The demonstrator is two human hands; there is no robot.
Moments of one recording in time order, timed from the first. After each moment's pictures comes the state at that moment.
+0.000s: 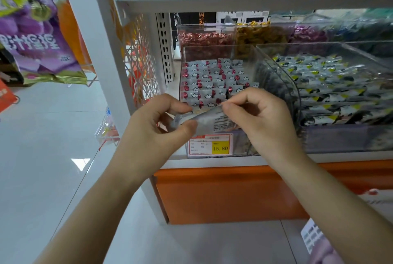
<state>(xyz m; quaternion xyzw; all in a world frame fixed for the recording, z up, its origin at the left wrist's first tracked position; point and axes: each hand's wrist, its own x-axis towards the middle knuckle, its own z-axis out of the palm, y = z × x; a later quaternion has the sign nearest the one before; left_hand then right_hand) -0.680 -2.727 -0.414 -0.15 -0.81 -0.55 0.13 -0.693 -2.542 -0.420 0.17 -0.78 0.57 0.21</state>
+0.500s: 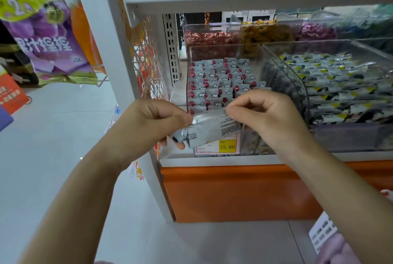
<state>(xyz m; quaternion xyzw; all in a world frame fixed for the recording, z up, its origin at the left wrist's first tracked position) -0.688 -2.746 -0.397 -0.16 -0.81 -0.56 0.02 -0.696 -2.537 -0.415 0.17 -0.77 0.60 0.12</state>
